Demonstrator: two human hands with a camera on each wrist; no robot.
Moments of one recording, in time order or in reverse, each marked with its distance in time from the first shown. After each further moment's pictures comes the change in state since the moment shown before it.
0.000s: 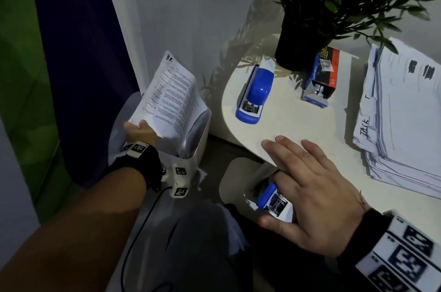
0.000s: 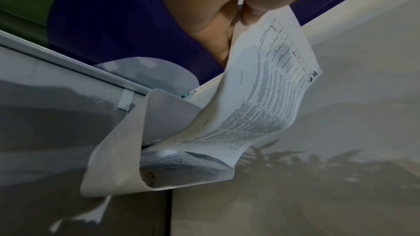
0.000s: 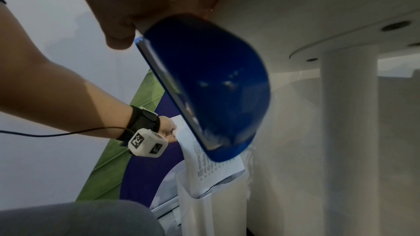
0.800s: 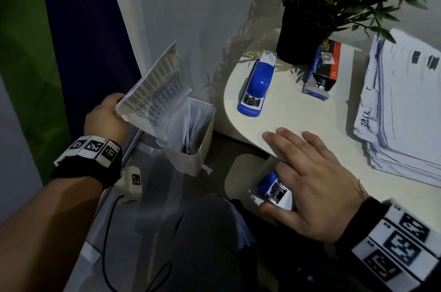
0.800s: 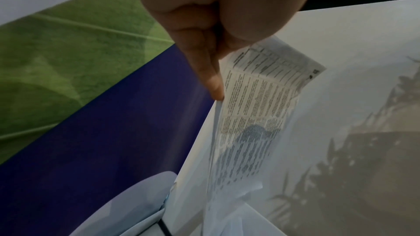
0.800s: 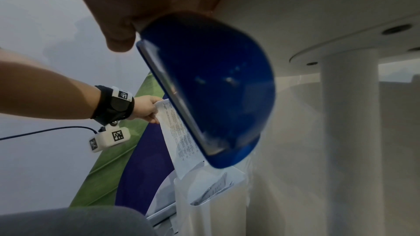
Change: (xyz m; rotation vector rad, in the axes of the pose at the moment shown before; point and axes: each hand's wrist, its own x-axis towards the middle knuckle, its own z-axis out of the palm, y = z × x) left_hand 0.011 0.014 -0.087 0.324 -0.040 0.595; right_hand 0.002 -0.003 -0.002 -0.014 -0.008 0.019
